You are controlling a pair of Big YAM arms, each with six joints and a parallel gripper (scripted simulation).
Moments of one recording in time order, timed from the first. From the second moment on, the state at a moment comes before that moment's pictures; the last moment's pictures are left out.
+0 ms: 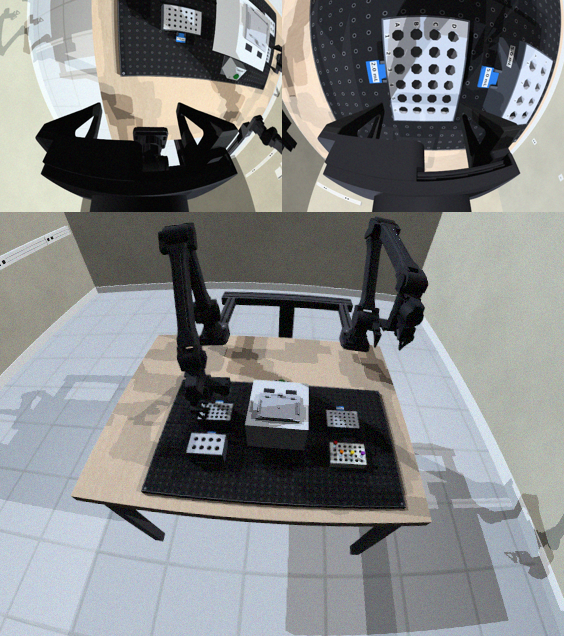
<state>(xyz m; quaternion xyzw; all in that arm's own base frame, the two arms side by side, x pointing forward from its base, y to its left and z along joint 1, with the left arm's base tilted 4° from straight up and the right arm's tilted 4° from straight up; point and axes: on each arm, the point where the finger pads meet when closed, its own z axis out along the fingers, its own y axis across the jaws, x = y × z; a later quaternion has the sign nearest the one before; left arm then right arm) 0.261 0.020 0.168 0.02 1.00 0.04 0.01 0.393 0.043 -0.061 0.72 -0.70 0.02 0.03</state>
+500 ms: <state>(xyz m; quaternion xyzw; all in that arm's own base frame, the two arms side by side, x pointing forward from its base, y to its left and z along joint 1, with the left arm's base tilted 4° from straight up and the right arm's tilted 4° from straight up) 0.261 0.020 0.168 0.02 1.00 0.04 0.01 0.396 0.044 -0.062 0.72 -0.70 0.03 0.02</state>
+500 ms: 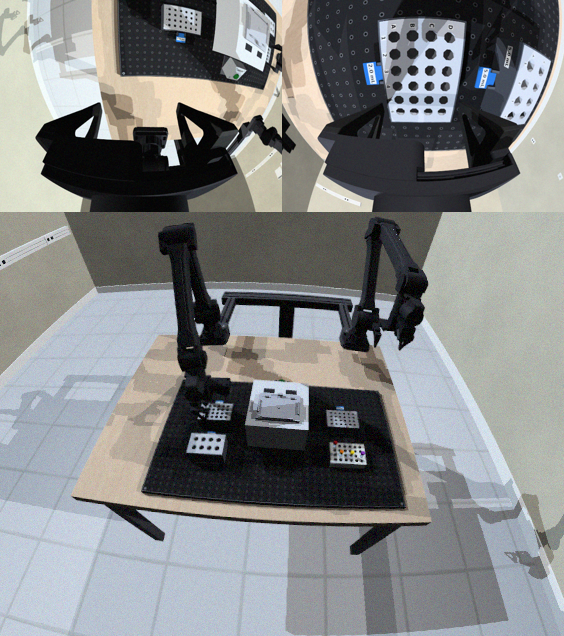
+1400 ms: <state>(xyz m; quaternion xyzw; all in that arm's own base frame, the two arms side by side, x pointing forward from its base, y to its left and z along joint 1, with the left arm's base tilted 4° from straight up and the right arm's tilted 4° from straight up) 0.261 0.020 0.168 0.02 1.00 0.04 0.01 0.396 0.043 -0.073 0.72 -0.70 0.02 0.03</state>
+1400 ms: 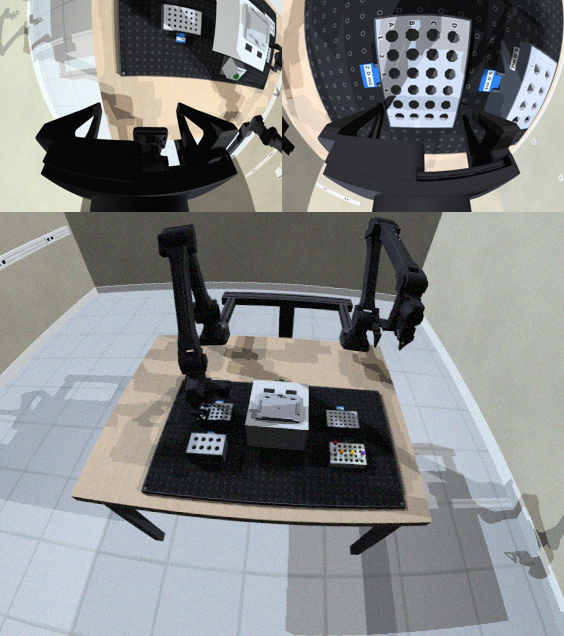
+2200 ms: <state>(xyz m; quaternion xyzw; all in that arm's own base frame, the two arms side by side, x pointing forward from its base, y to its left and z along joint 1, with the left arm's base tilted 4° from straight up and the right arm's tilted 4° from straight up) 0.261 0.020 0.168 0.02 1.00 0.04 0.01 0.395 0.043 -0.081 0.72 -0.70 0.02 0.03</state>
